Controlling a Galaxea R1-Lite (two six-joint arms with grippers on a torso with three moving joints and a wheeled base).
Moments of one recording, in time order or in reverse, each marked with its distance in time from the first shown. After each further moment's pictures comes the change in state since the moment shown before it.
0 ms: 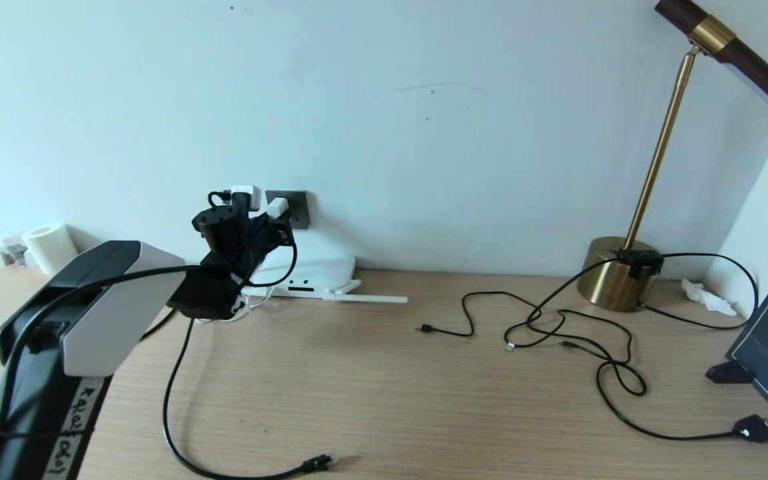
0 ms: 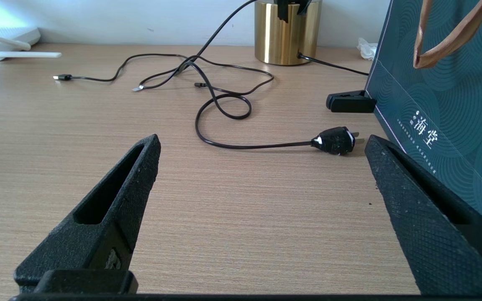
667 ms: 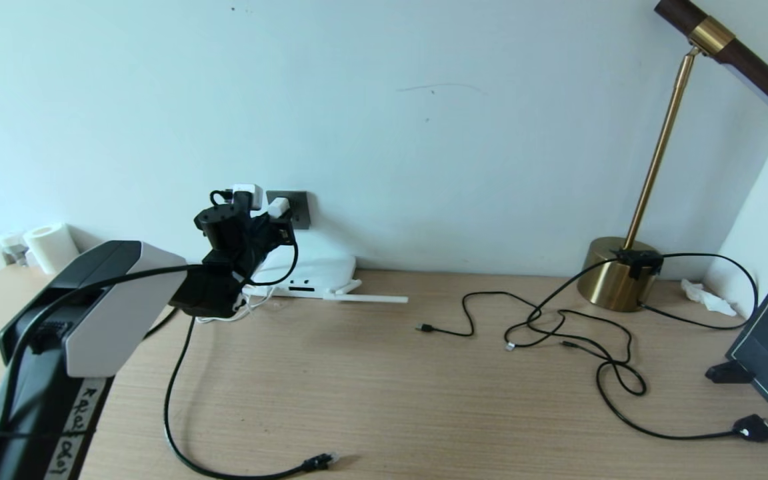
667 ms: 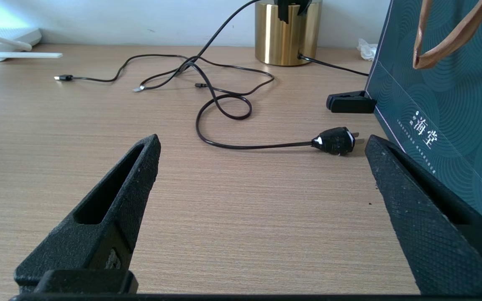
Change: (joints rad) left arm -0.005 0.009 -0.025 0.028 0.001 0.000; right arm 0.000 0.000 0.000 0.000 0.000 0.000
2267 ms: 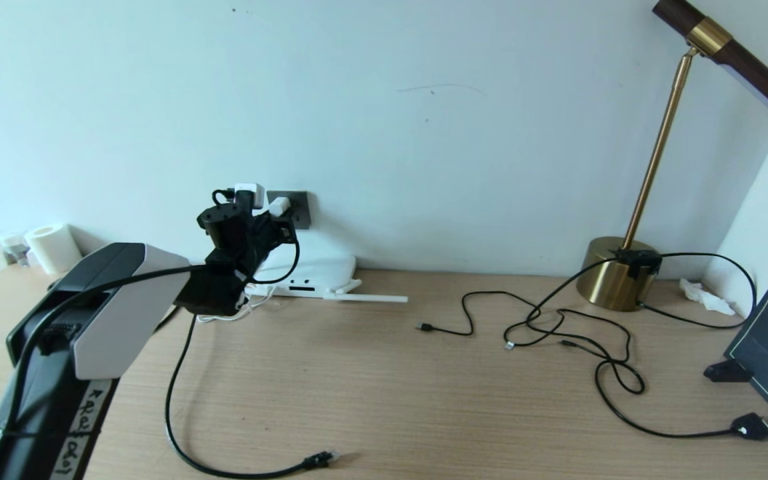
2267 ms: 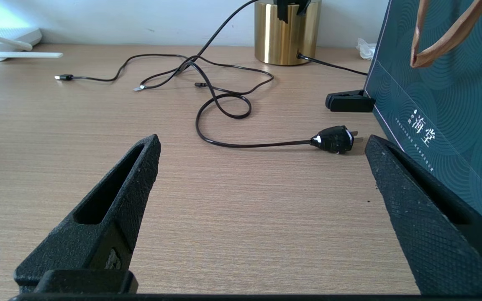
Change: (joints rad) left arm 0.007 0.024 -0.049 0.016 0.013 -0.001; right arm 0.000 0.000 0.000 0.000 0.000 0.000
